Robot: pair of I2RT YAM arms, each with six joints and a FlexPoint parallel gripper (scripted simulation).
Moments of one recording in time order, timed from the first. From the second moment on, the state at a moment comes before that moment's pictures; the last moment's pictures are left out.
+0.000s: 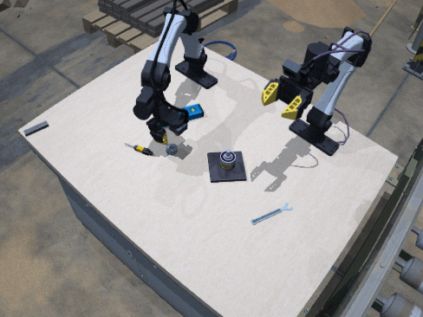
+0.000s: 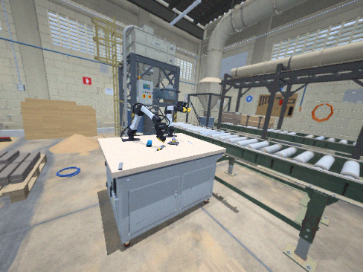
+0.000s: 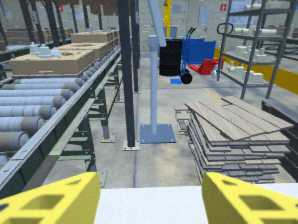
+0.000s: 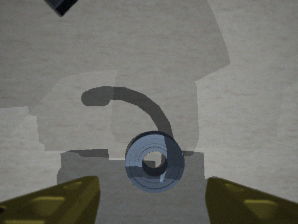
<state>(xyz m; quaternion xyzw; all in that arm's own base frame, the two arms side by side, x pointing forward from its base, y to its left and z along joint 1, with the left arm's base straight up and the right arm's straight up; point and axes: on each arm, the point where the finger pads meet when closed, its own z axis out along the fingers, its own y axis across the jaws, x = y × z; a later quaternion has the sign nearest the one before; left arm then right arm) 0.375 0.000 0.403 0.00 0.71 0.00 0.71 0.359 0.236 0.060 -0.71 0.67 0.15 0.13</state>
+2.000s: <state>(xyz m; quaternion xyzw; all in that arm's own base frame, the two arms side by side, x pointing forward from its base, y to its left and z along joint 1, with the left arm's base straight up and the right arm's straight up) 0.375 0.000 0.403 0.00 0.71 0.00 0.71 0.359 0.236 0.012 -0.71 0.67 0.15 0.13</state>
